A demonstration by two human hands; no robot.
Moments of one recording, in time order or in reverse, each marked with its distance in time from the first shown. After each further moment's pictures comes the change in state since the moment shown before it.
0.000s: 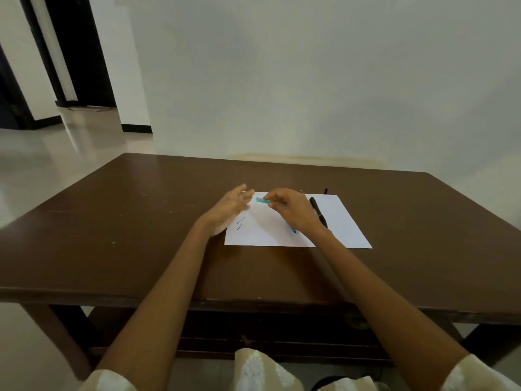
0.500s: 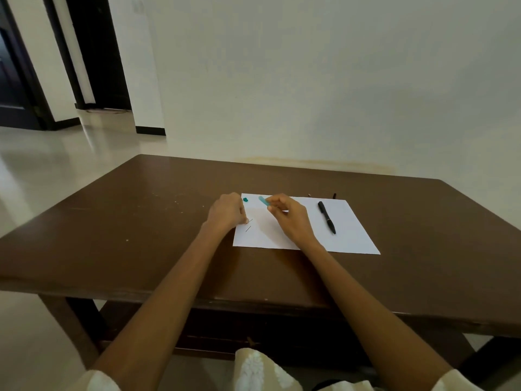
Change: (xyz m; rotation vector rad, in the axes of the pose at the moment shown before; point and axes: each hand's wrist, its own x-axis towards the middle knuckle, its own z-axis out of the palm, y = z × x) left_hand -0.002 0.006 -0.008 0.991 0.331 -0.110; right_hand -0.006 -0.007 0.031 0.241 0.133 0.080
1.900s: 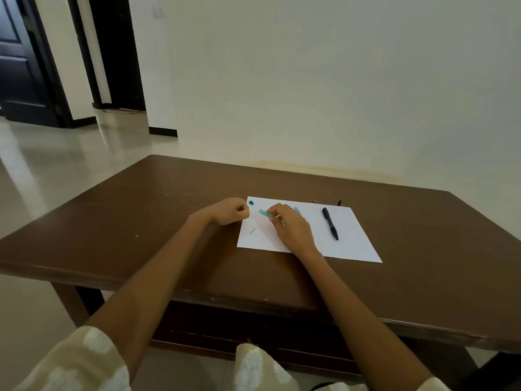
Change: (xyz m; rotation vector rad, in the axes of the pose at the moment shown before) left_hand 0.012 -0.029 -0.015 -0.176 -0.283 0.272; right_hand -0.009 -0.009 0.002 -0.321 -0.110 -0.014
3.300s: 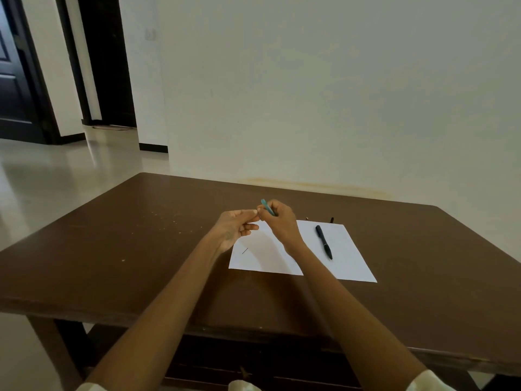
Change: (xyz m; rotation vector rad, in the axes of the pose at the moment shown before) left_hand 0.007 0.032 0.021 -1.104 0.261 -0.134; right_hand 0.035 -0.028 -0.018 0.558 0.051 0.102
